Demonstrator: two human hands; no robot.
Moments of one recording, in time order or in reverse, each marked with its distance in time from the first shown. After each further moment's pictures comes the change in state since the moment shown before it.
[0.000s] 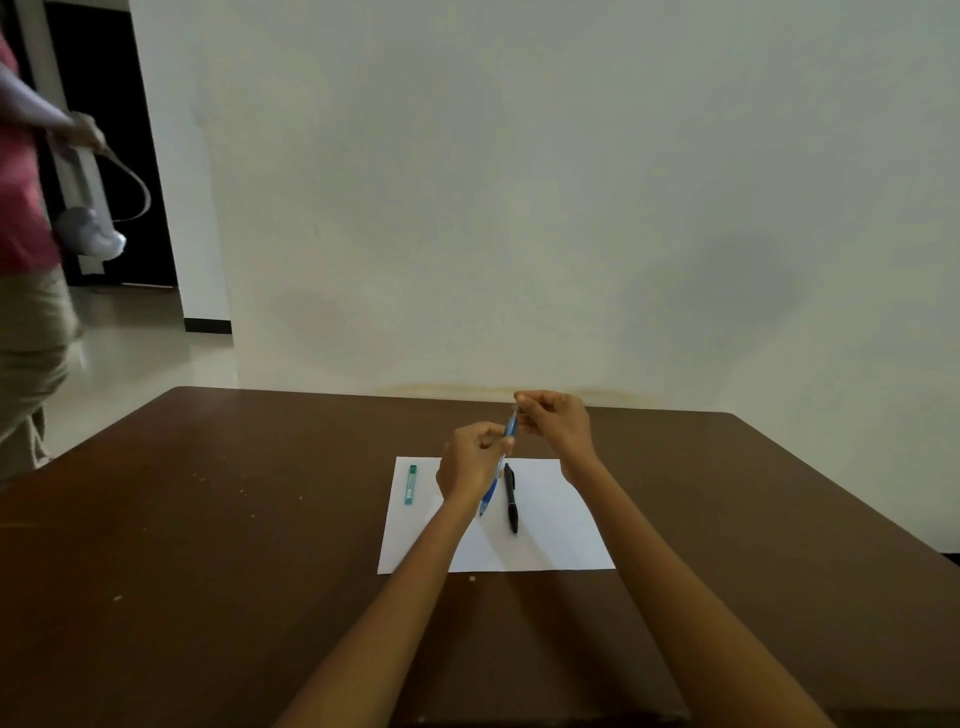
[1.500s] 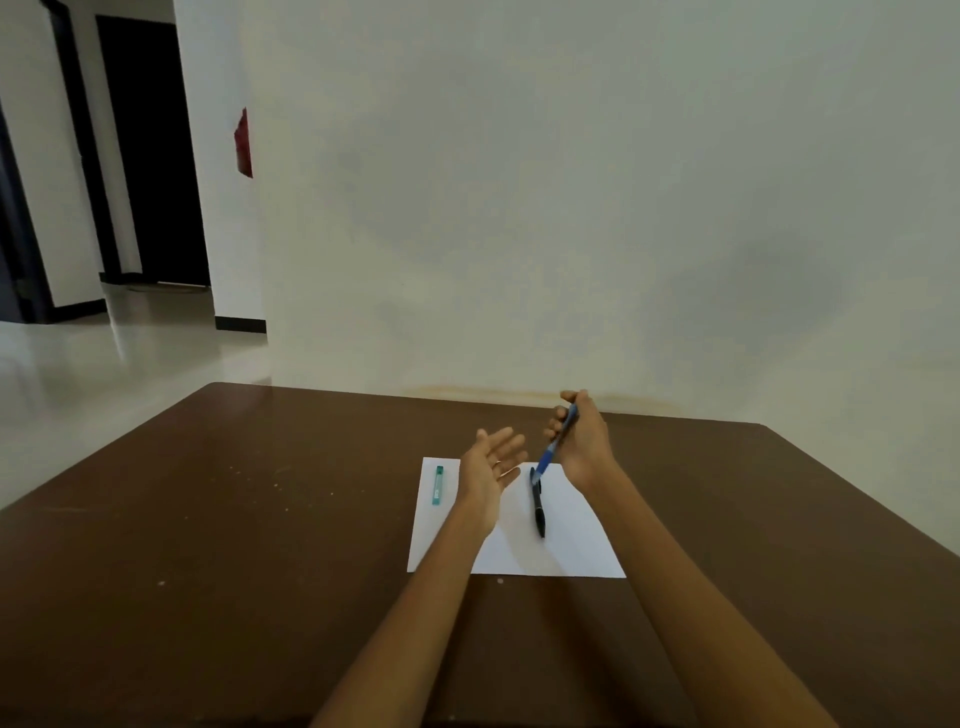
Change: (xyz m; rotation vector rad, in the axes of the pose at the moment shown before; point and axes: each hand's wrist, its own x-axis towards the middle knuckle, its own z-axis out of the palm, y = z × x) left_hand 0.000 -0.025 -0.003 -0.853 -0.157 -0.278; right_hand -0.009 -0.009 0.011 0.661 0.045 0.353
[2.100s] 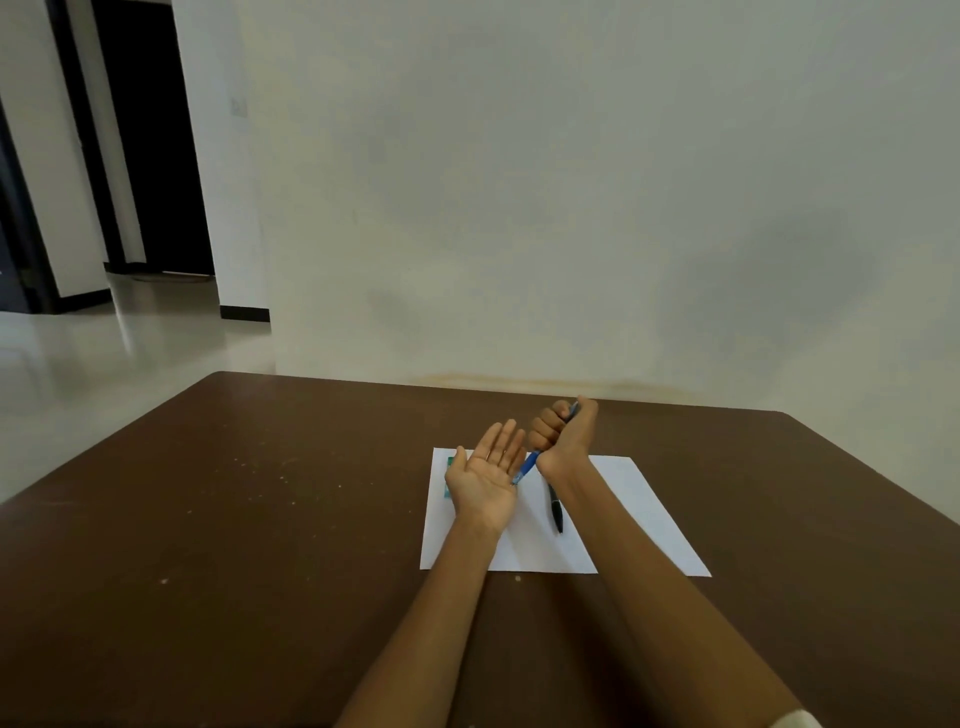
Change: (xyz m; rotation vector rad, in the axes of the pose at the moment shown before) left_hand 0.007 -0.014 -0.024 -0.615 -0.029 -0.066; right_hand 0.025 0.046 0.019 0.297 0.034 0.126
